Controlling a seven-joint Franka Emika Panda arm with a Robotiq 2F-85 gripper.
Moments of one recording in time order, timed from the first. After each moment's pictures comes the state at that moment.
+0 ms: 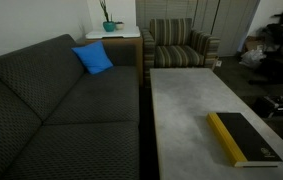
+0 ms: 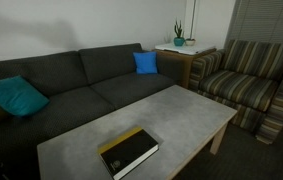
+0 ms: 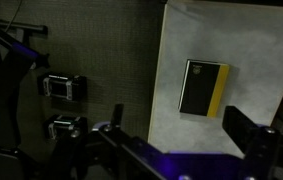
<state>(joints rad) -0.12 -0.74 -0.14 -2.62 -0.26 1.97 -0.05</state>
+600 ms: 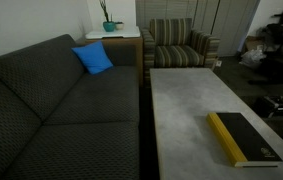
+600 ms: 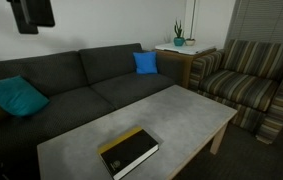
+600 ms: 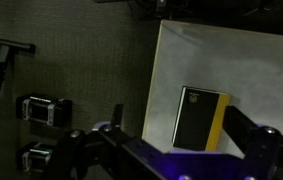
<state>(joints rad) -0.11 -0.45 -0.15 -2.66 -0.25 2.13 -0.07</state>
